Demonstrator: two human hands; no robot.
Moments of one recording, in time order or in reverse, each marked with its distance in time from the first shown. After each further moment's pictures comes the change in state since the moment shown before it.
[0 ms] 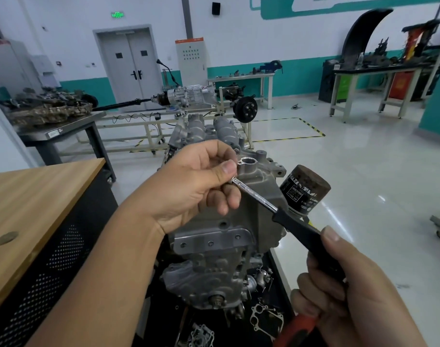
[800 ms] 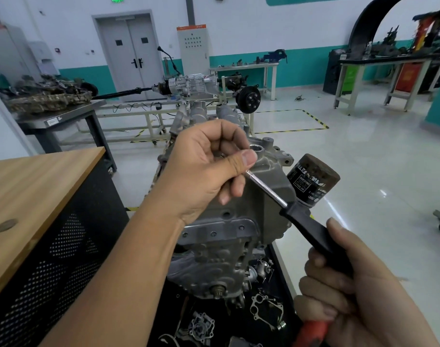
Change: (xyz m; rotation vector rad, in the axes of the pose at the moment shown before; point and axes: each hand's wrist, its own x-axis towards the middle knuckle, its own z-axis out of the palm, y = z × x) left_hand 0.009 -0.024 0.006 0.073 0.144 0.333; right_hand 0.006 0.002 -0.006 0.097 0.033 0.319
